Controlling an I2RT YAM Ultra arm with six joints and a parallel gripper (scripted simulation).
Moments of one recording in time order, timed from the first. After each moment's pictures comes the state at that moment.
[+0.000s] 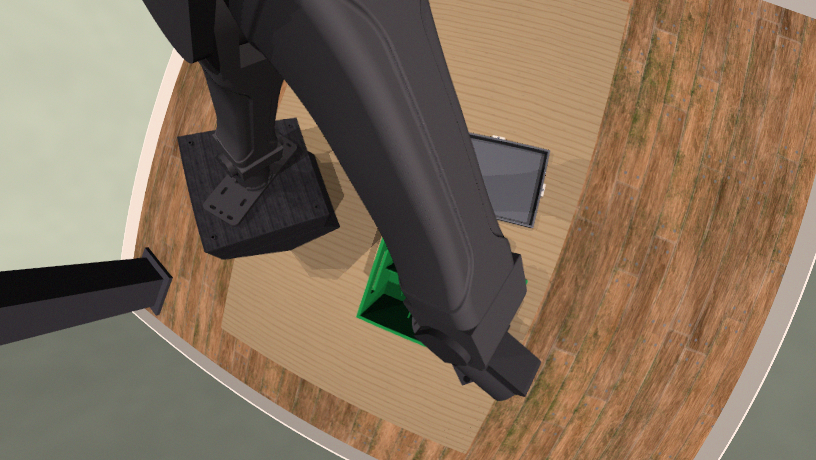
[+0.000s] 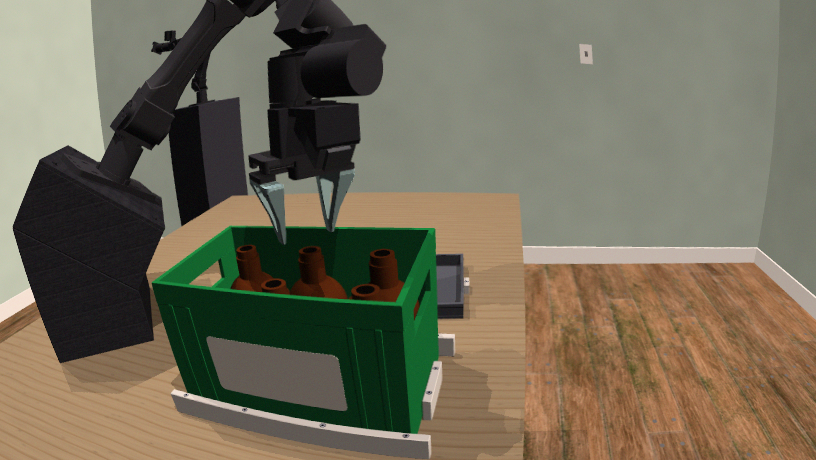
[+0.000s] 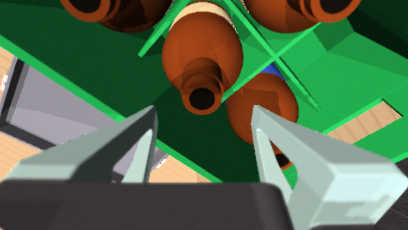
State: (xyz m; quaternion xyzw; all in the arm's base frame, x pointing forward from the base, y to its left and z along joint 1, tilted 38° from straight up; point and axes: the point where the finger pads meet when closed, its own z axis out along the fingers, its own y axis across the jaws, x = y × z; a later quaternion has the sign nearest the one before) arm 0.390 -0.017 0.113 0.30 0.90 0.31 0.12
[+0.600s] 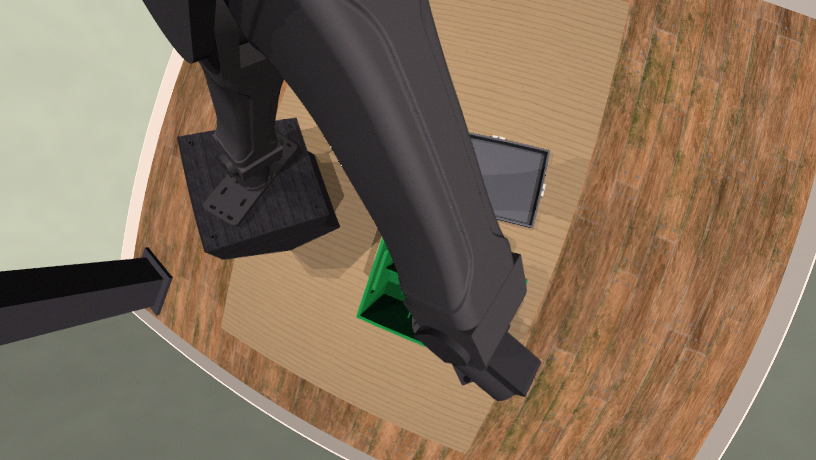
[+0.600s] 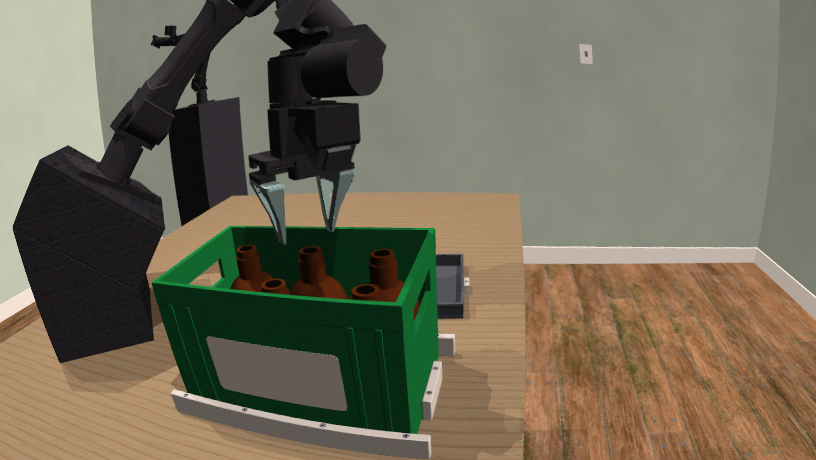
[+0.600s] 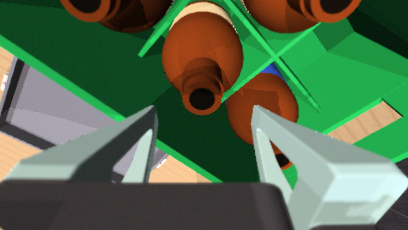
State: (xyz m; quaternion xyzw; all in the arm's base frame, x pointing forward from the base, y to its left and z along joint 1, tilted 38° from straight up) arm 0.391 -0.017 0.113 0.30 0.90 0.31 0.12
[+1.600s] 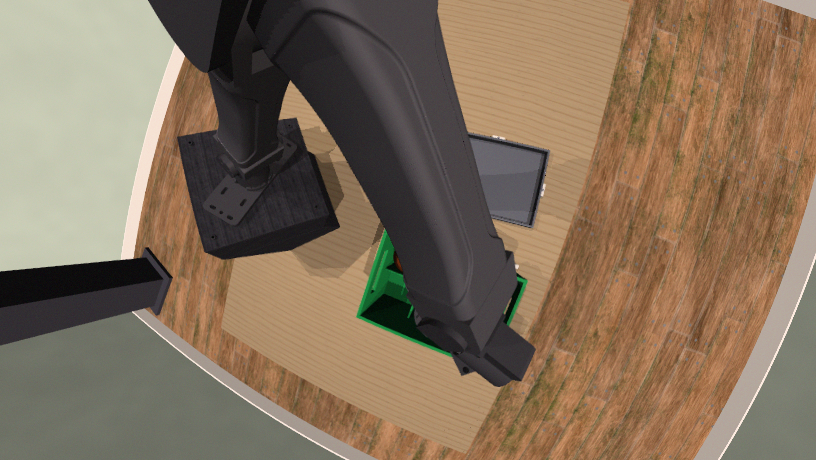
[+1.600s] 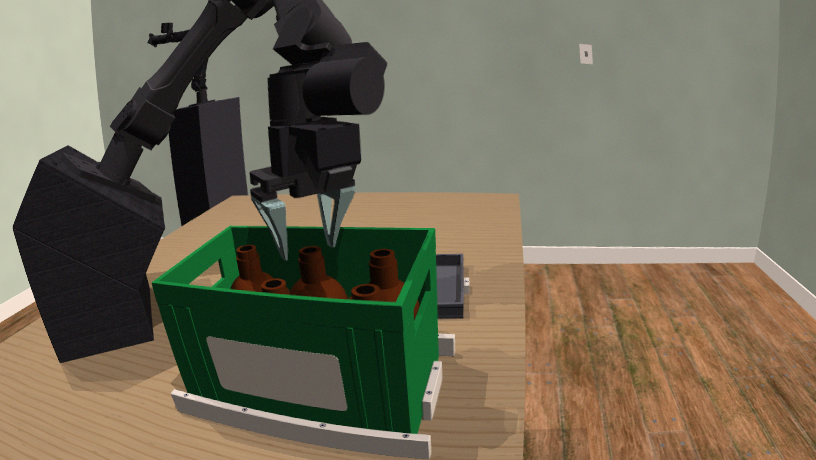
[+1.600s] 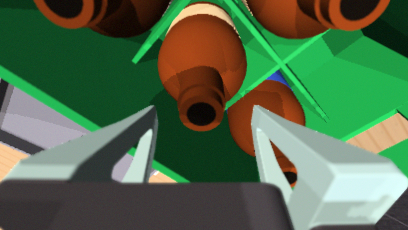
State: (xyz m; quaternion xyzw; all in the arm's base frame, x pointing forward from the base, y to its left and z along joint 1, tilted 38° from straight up) arm 0.397 -0.007 0.098 0.29 0.90 0.31 0.12
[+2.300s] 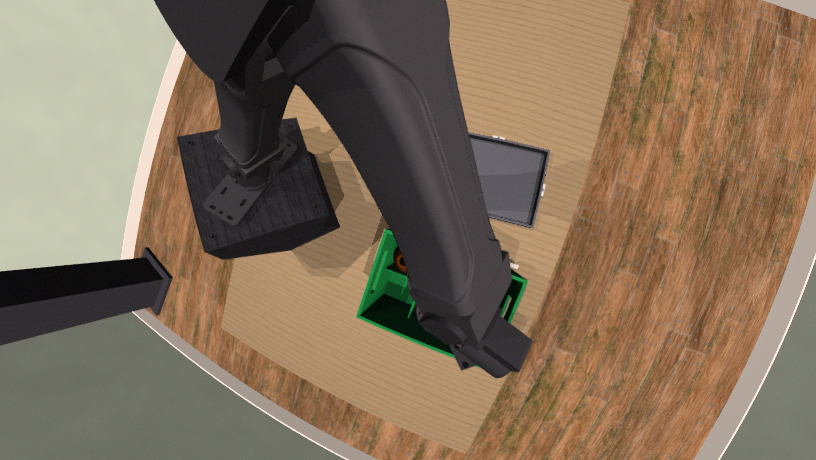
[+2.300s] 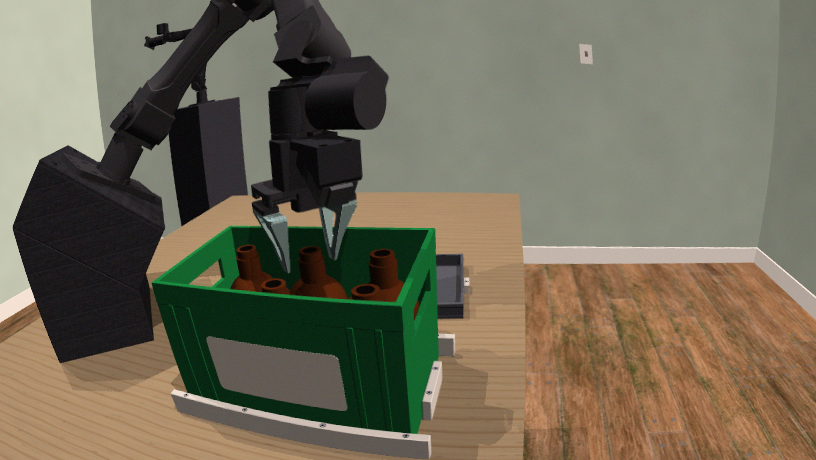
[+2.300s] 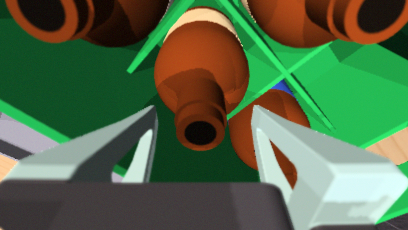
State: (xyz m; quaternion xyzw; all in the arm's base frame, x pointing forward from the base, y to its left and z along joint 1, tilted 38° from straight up) arm 0.404 -0.001 0.086 0.30 0.90 0.31 0.12
